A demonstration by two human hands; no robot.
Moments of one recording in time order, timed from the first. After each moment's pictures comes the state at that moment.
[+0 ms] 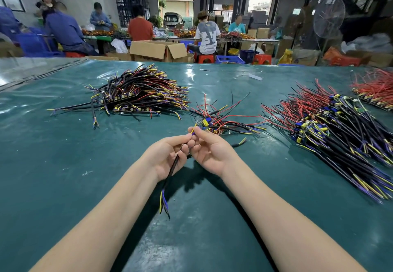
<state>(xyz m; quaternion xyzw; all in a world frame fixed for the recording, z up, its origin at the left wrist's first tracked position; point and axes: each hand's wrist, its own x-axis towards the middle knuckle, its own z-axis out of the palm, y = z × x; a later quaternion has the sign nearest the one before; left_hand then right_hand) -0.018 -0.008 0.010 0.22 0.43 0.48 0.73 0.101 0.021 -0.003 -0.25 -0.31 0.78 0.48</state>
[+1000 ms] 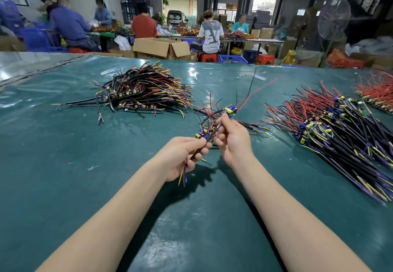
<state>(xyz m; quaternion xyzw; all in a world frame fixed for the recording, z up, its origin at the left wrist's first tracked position) -0.006 -0.016 0.000 0.43 0.49 0.43 0.63 0.113 0.029 0.000 -0.31 -0.33 0.63 0.63</state>
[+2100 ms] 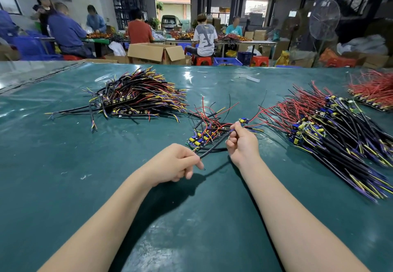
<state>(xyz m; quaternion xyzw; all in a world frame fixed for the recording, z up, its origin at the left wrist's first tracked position) -0.020 -0.021 0.001 0.66 0.52 0.28 0.47 0.143 0.051 -0.008 -0.36 -0.21 0.61 0.67</state>
